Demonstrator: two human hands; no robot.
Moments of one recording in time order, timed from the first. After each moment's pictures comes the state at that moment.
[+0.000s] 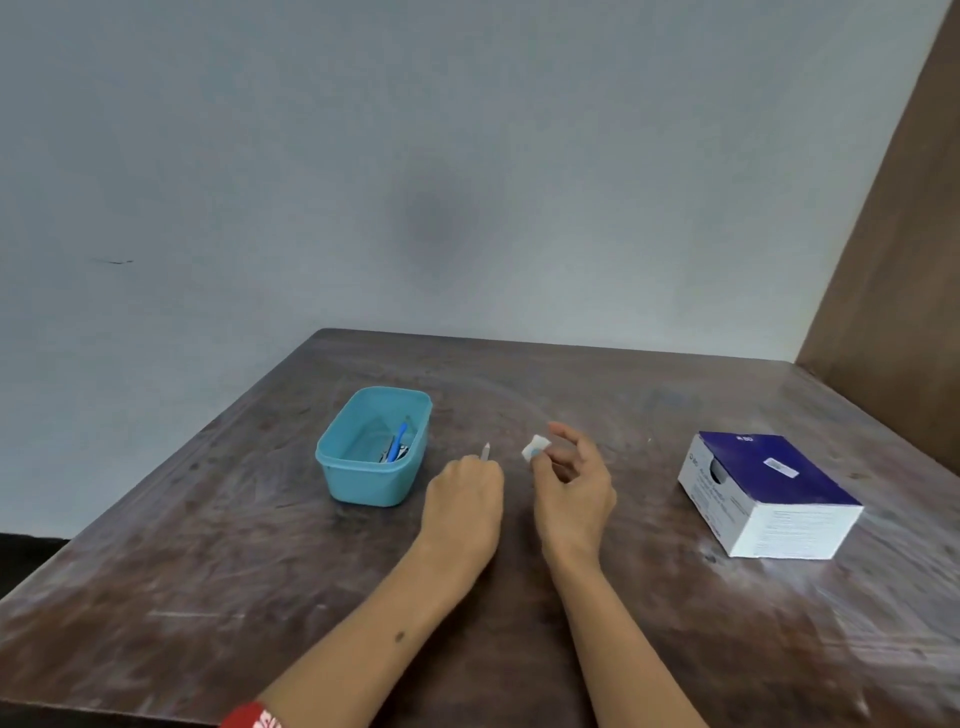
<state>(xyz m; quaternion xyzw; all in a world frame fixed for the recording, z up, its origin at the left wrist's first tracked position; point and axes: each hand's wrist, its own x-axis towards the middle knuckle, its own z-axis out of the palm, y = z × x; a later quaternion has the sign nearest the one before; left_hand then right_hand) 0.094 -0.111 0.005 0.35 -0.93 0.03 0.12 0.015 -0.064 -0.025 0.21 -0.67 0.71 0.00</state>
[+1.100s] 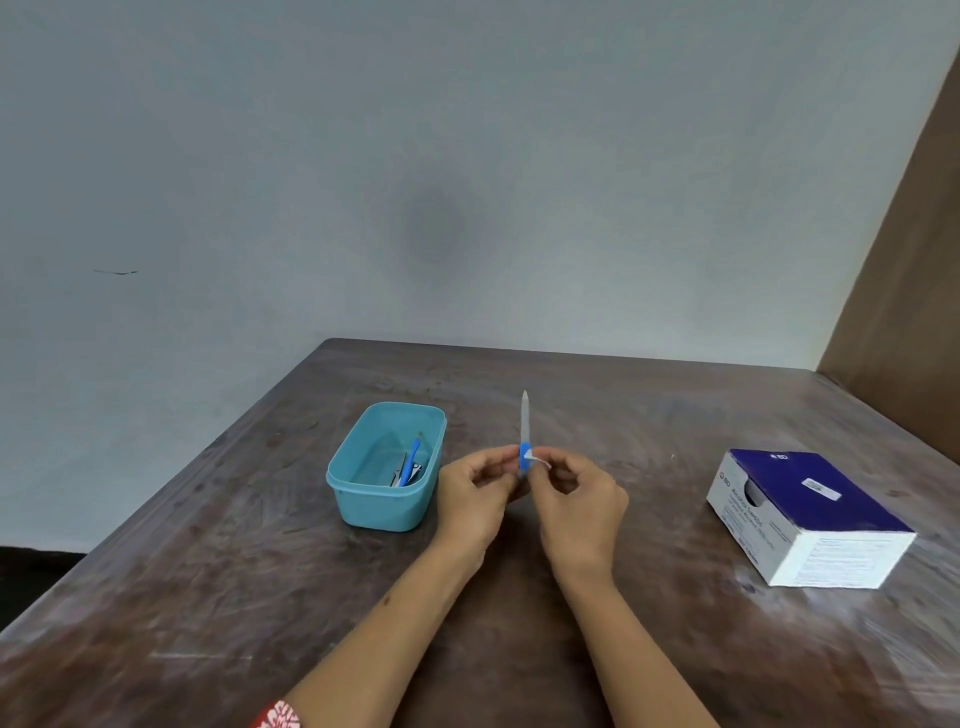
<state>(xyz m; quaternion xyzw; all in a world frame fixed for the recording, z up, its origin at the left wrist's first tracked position) 0.076 -0.144 -0.014 0.27 -0.58 -0.66 0.38 0.014 -0.081 -0.023 0.28 -0.69 0.67 0.06</state>
